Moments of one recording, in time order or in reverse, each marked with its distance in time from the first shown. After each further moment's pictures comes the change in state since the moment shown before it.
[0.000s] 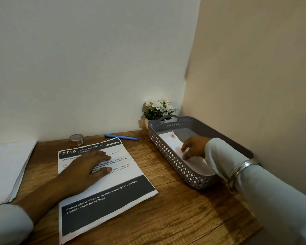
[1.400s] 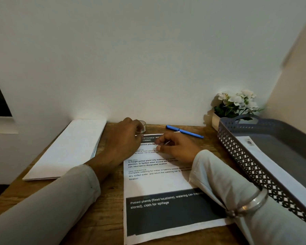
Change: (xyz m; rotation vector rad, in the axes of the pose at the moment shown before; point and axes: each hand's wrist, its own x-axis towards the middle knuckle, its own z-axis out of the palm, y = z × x) left_hand 0.015 -0.053 -0.034 0.180 0.501 -0.310; right_hand 0.050 -0.220 0.108 0.513 -0.004 -0.703
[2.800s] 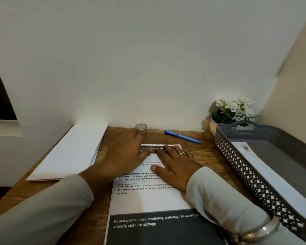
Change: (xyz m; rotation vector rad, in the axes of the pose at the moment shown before) left_hand -0.026 0.020 -0.016 0.158 -0.182 0.141; right_hand -0.038 -0.011 0.013 -0.814 -0.248 0.116
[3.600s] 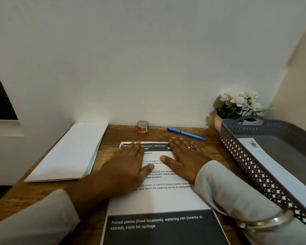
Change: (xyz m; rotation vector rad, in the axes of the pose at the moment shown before) left_hand -0.034 0.016 -0.008 0.144 -0.489 -0.032; right_hand 0.015 0.025 0.003 0.037 0.076 0.029
